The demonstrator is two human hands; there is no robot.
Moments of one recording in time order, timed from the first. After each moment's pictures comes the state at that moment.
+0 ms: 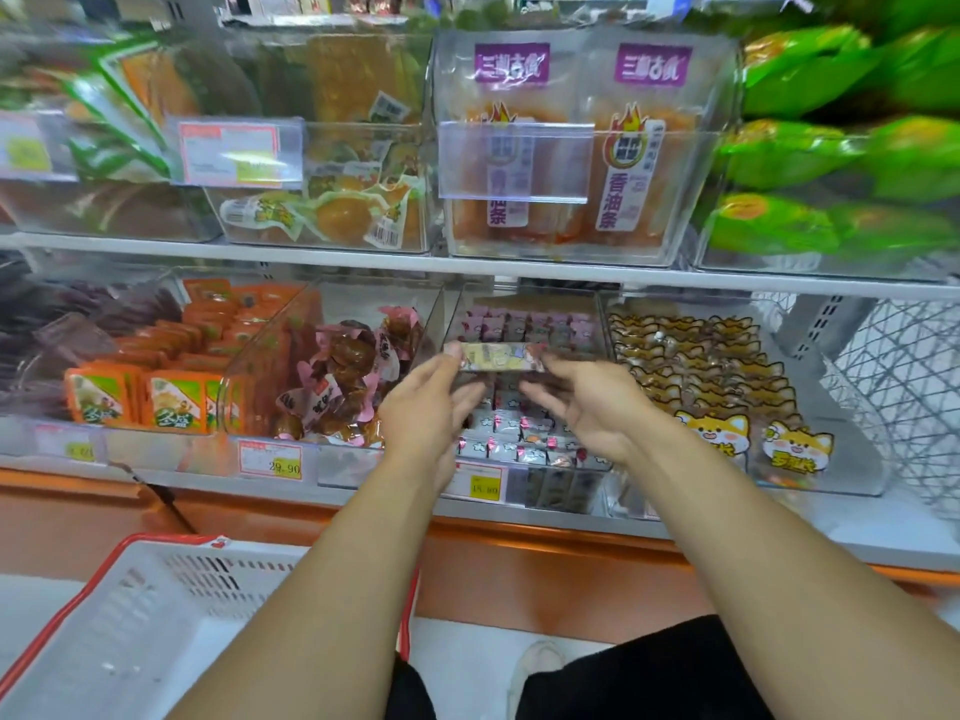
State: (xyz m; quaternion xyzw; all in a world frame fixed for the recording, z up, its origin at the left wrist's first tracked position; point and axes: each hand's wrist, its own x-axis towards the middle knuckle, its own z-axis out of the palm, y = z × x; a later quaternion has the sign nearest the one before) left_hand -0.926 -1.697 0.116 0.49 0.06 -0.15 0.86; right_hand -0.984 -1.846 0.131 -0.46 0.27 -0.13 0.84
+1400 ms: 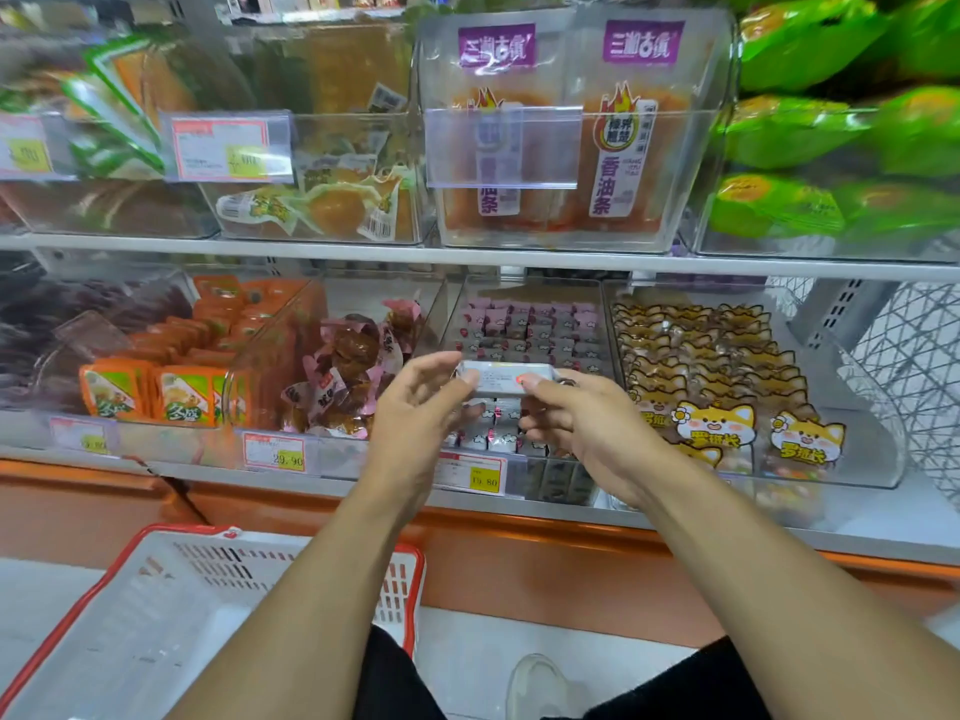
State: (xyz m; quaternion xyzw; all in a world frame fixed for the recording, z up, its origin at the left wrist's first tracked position) left_hand -0.936 -1.670 0.099 0.56 -0.14 -0.14 0.80; right_hand -1.020 -1.833 0.116 -0.62 0.15 -0.08 0.77
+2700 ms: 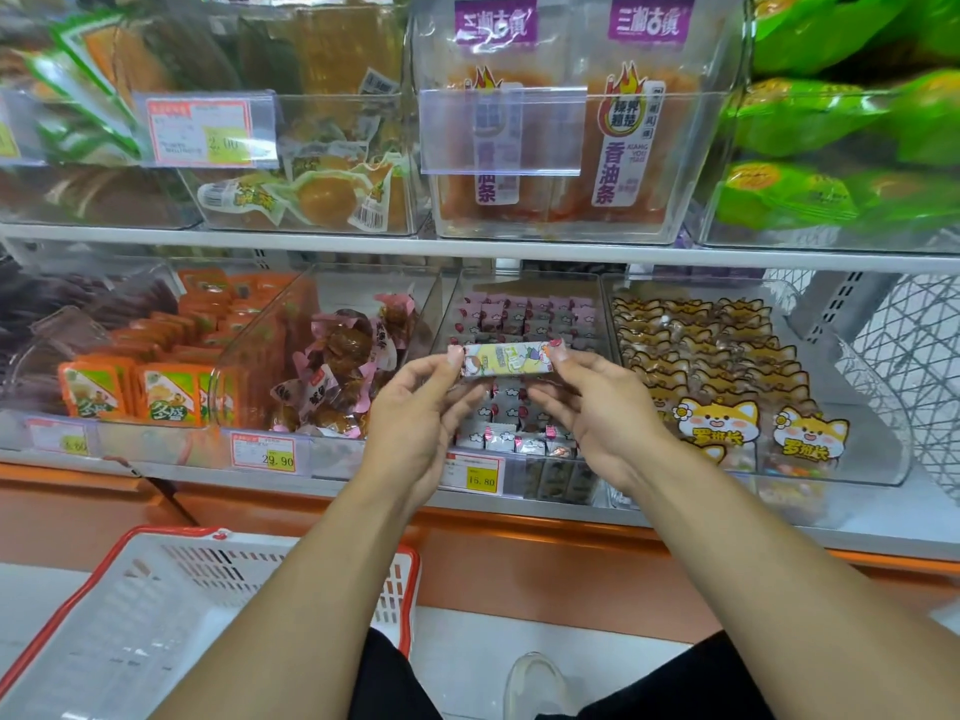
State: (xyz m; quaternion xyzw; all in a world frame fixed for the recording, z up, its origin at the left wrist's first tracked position) left_hand -0.930 -1.685 0.099 0.47 -0.05 -0.18 0.86; right_hand -1.008 -1.835 0.120 -0.47 0.25 -0.19 0.82
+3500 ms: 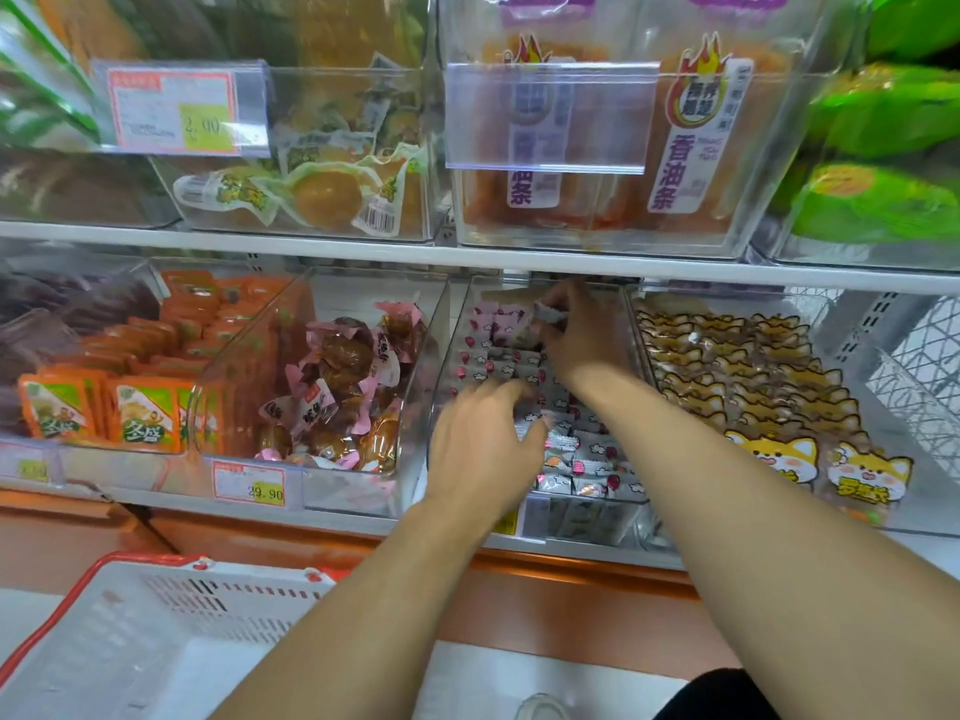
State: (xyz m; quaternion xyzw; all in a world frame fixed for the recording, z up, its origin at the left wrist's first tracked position) left_hand -0.922 -1.721 0.086 0.89 -0.30 0.10 0.33; right_hand -0.892 -1.879 0.109 -0.88 0.20 -0.29 0.32
